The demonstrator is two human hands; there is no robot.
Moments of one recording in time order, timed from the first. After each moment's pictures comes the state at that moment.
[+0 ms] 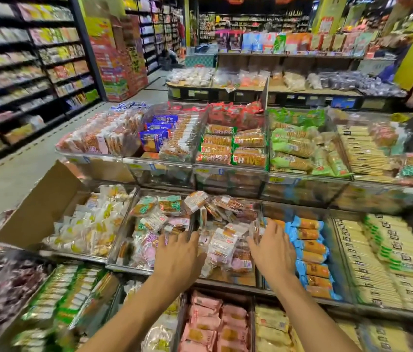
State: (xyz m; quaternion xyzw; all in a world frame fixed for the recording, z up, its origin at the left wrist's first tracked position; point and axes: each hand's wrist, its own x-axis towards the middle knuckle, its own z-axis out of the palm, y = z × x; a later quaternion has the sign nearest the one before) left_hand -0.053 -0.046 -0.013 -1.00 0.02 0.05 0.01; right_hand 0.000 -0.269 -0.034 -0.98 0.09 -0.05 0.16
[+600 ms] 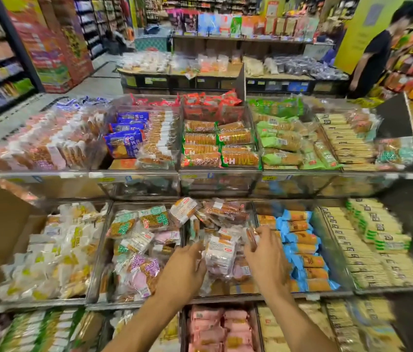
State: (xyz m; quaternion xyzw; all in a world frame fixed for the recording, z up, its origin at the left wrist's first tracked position) left_hand 0.010 -0.016 -0.058 -0.95 0.12 0.04 -0.28; right_hand 0.021 -0.233 -0.071 -0.95 0.20 -0.13 0.21
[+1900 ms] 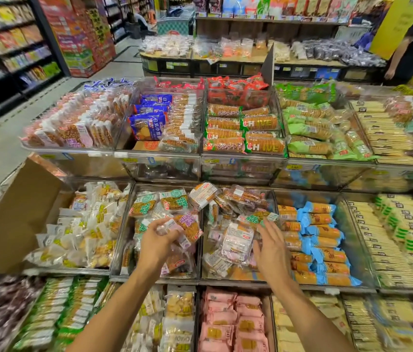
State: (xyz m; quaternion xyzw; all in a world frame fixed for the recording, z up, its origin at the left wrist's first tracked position) left_hand 0.023 0.063 -0.073 -0.67 -0.23 0.02 -0.71; right_hand 0.025 -0.227 -0.133 -0.97 0.03 -0.13 0.22
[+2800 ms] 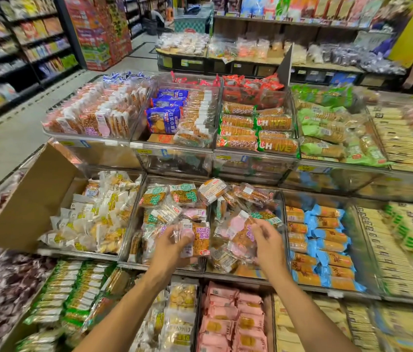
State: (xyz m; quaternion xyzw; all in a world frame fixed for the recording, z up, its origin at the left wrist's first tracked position) left_hand -0.013 0.052 -0.080 -0.62 -0.21 0.07 -0.75; right_hand 0.019 -0.193 -0.094 -0.79 0.11 -0.06 0.60
